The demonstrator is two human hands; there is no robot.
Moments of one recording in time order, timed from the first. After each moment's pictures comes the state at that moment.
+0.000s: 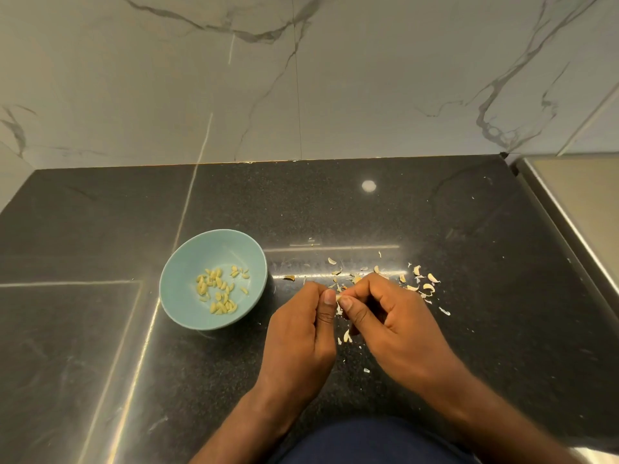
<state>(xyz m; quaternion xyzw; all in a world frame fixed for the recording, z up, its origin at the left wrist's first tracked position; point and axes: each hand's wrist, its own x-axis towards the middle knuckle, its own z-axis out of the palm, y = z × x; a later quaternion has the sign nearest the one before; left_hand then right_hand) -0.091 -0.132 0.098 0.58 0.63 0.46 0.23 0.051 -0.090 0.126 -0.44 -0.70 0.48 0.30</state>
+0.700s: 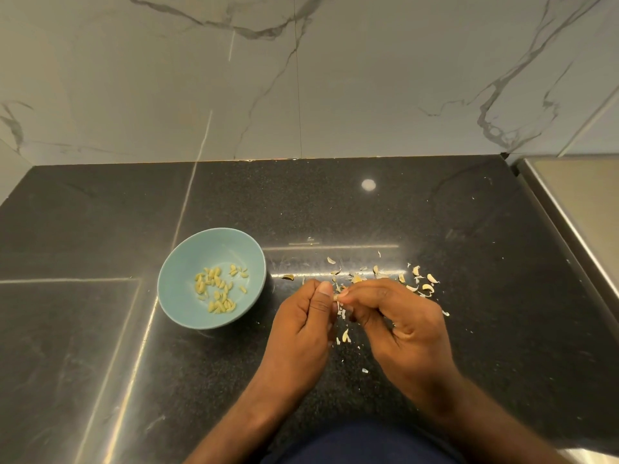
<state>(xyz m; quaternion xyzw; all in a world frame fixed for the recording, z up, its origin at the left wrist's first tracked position) -0.088 -0.129 0.111 0.45 0.58 0.51 0.44 0.053 -0.087 0.112 -0.32 -0.77 0.31 0.46</state>
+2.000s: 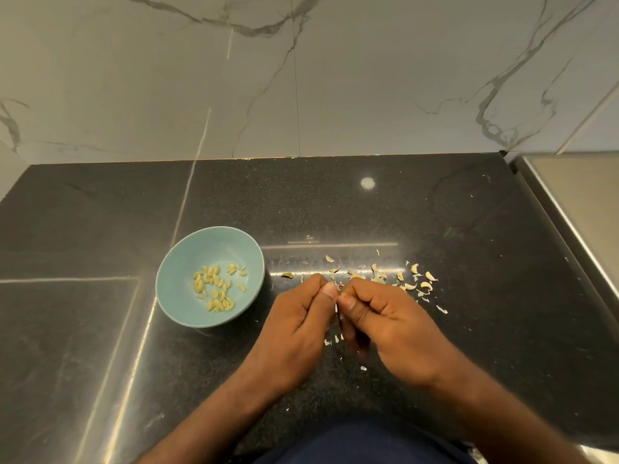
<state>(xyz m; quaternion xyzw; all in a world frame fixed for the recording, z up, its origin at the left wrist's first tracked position) -0.104 -0.126 0.121 0.58 0.56 0.44 0.40 0.053 -0.082 0.131 -0.37 -0.68 0.58 0.24</state>
